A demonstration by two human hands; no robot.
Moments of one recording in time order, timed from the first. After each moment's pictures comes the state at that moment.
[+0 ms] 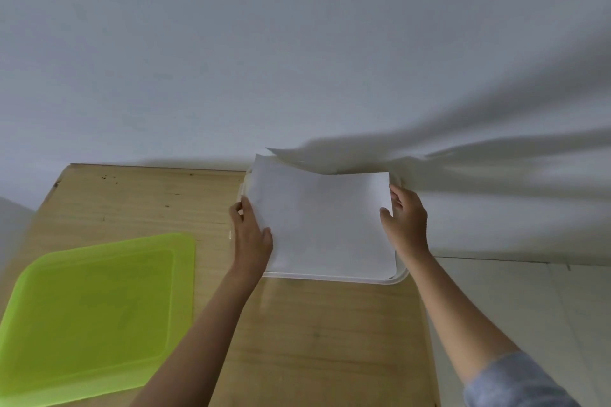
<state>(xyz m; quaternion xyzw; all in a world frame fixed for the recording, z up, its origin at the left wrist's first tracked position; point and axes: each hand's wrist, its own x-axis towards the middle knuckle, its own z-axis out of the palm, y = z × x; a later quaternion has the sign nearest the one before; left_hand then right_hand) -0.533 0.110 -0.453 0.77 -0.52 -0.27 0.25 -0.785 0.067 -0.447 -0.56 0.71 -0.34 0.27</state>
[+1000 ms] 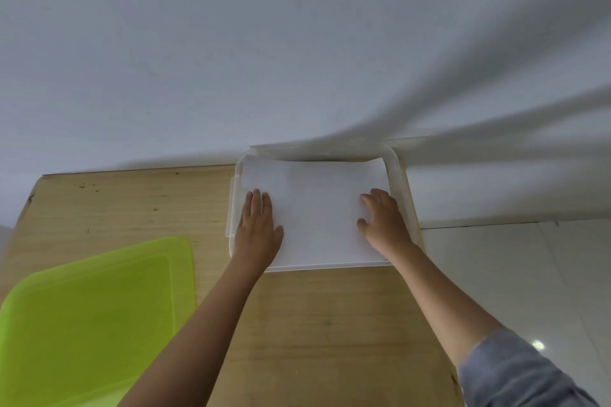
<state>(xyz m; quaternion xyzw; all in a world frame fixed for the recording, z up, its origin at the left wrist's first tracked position) -0.531 0.097 -0.478 0.69 -0.70 -0.16 -0.01 -0.763 0.086 -0.477 -0.65 0.71 -0.06 0.27</state>
